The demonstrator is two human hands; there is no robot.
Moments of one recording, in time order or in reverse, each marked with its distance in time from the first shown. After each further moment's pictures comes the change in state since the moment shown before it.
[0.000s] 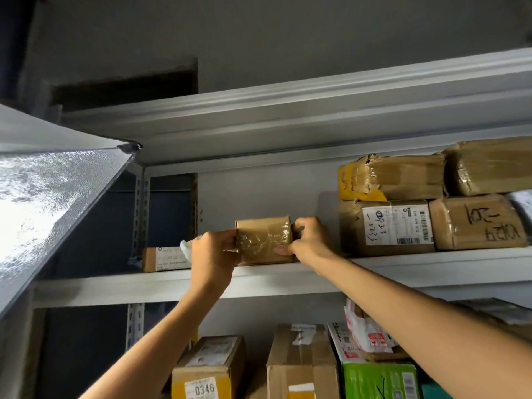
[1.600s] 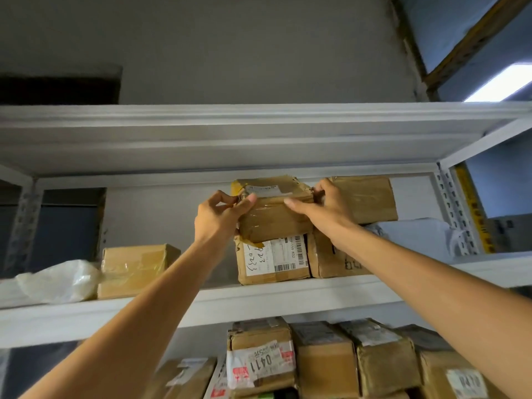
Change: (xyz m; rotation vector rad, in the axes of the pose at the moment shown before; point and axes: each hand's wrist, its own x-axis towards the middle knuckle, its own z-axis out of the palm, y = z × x) left_hand 0.040 0.179 0.143 -0.752 -0.123 -0.246; right_hand 0.019 0.039 -0.251 0.062 0.241 -0.138
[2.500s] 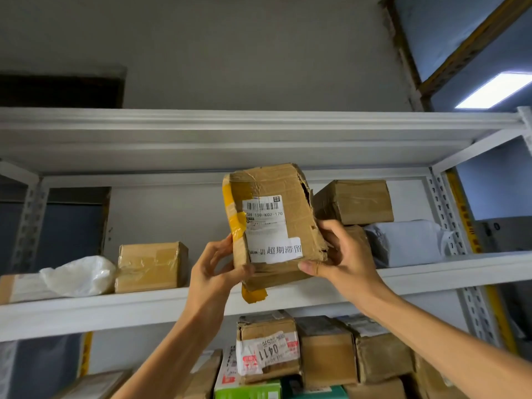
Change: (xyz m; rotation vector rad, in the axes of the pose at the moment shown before) left_hand -0.089 -0.039 -0.049 -0.274 -0.208 0.020; right_hand -0.100 0.019 -0.014 0.098 -0.166 -0.177
